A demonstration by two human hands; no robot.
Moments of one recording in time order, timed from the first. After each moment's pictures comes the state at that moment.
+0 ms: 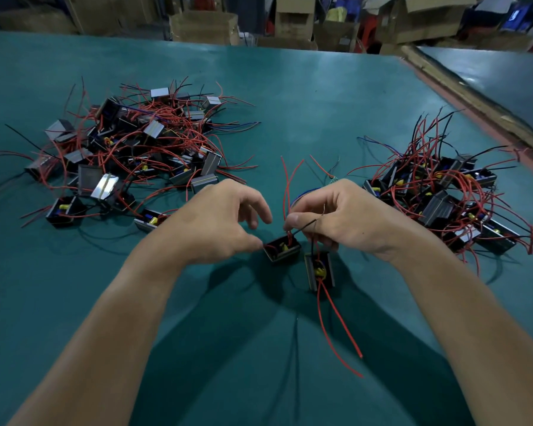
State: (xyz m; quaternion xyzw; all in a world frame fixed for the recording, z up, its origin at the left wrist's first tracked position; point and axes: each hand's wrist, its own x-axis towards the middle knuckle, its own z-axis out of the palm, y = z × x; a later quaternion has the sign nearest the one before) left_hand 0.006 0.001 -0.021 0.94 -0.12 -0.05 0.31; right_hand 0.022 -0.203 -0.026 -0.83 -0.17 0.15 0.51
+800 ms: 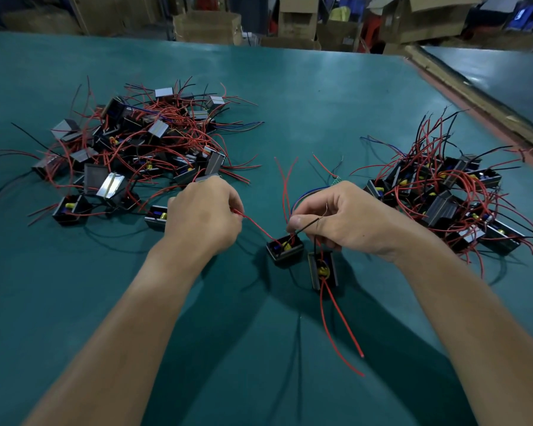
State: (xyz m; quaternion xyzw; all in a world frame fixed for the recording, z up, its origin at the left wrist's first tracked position) left_hand 0.016 0.001 -0.037 0.97 0.06 0.06 0.21; right_hand 0.026 -0.205 -0.034 -0.83 -0.18 0.16 0.50
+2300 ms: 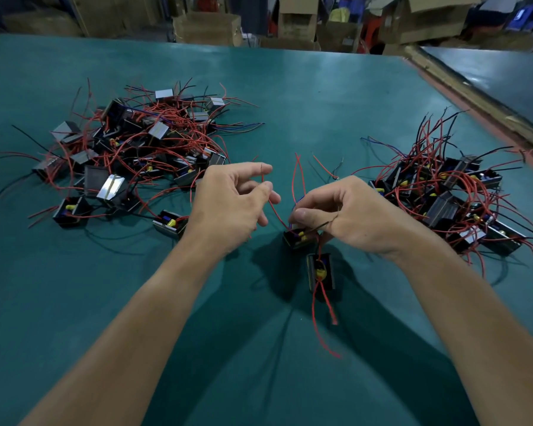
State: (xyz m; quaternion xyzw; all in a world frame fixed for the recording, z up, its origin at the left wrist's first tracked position) left_hand 0.014 -0.021 -0.034 0.80 -0.02 0.10 0.59; right_hand 0.027 -0.204 -0.032 -0.83 -0.19 0.11 0.51
